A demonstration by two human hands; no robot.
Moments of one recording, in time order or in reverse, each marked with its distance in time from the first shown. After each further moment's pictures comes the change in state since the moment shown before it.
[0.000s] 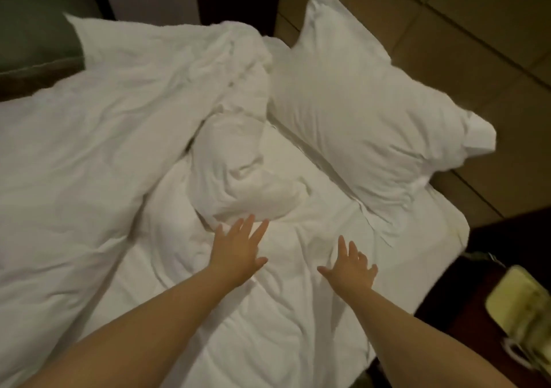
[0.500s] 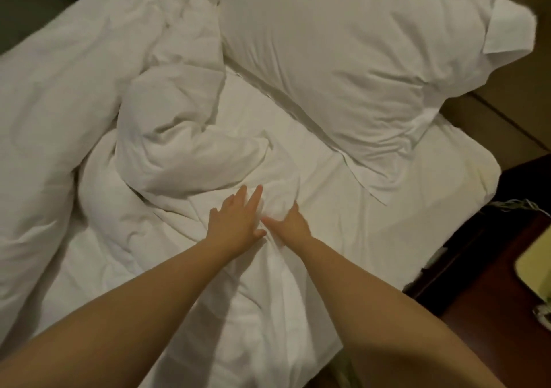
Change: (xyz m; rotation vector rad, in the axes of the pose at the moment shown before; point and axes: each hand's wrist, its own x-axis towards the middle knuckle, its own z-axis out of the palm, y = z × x) left_hand 0.071 0.108 0.040 -0.017 -0.065 -0.132; right_hand 0.069 0.000 0.040 0.883 -0.351 -0.142
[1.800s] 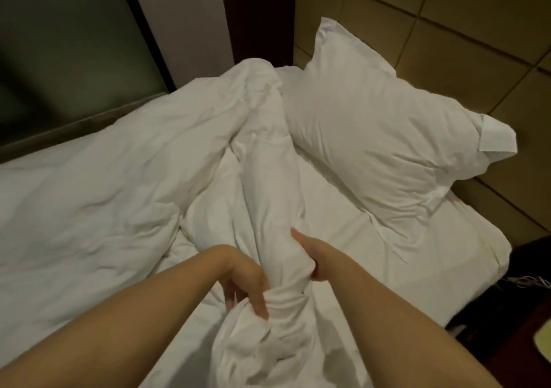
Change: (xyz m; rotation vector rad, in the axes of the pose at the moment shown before) left_hand -0.094 -0.056 -0.095 -0.437 -1.046 0.014; right_hand -0.087 -0.098 -0.006 0.406 -0.255 0.307
